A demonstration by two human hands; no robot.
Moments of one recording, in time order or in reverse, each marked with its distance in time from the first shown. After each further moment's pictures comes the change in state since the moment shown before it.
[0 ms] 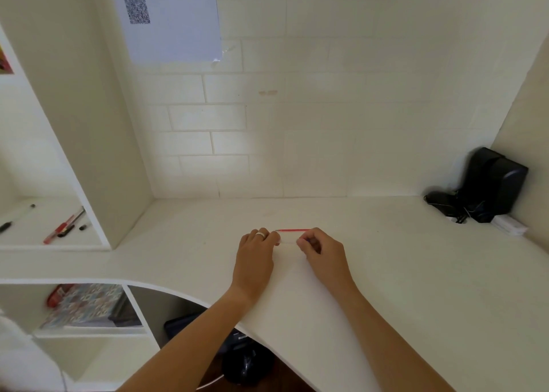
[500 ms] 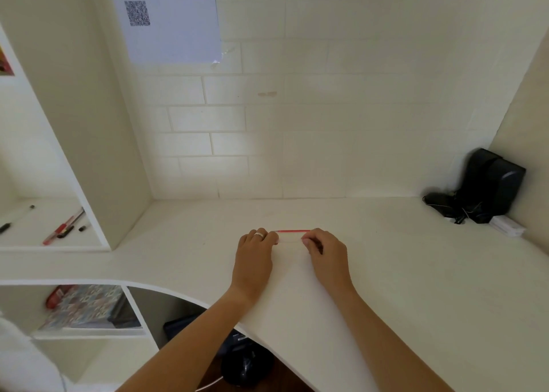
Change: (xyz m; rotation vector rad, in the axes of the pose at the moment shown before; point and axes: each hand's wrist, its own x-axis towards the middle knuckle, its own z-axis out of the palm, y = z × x) left_hand -0.001 0.000 0.000 -0.006 0.013 -0.012; right_hand 0.003 0.010 0.002 -0.155 0.106 -0.091
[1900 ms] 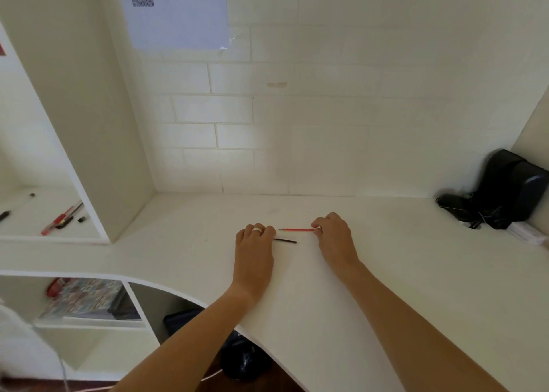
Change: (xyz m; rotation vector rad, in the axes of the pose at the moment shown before) left_hand 0.009 -0.013 0.017 0.114 0.073 -0.075; right_hand 0.057 0.021 0.008 -0.423 -0.170 -0.027
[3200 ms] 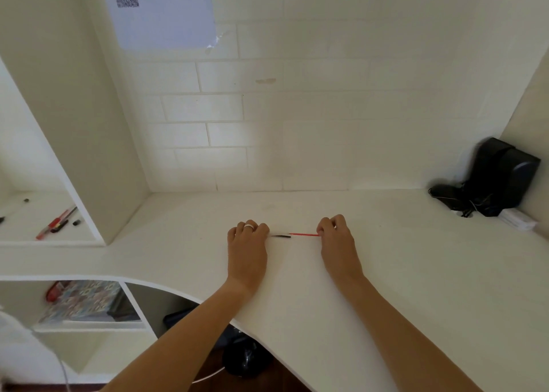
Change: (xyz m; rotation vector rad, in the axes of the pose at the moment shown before) left_hand 0.000 -0.001 0.003 0.043 -0.001 -0.041; right_hand -0.040 0.009 -0.001 -0.071 0.154 -0.001
